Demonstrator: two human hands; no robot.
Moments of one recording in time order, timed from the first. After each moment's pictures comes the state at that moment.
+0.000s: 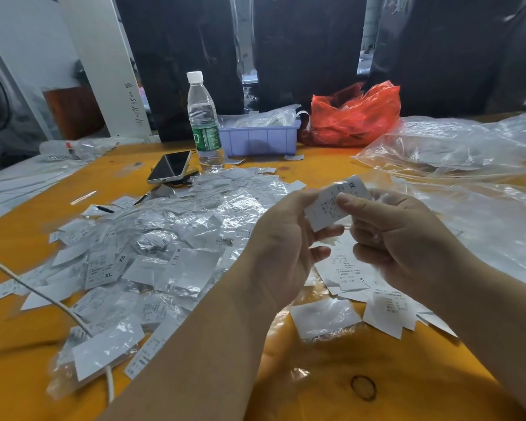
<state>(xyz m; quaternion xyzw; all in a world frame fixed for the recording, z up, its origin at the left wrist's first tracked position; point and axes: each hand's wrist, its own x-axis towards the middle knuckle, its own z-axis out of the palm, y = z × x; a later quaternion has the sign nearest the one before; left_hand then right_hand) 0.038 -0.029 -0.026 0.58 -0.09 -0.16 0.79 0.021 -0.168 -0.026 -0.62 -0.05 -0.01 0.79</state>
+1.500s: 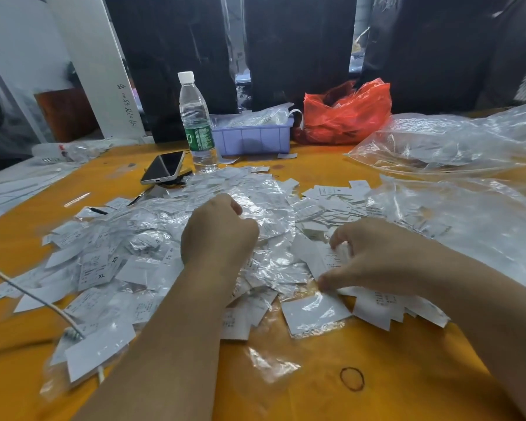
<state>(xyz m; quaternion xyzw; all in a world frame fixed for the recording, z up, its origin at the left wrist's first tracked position) 0.067 0.018 -0.035 0.94 0.07 0.16 0.31 0.020 -0.176 -0.031 -0.98 -0.04 0.02 0.18</state>
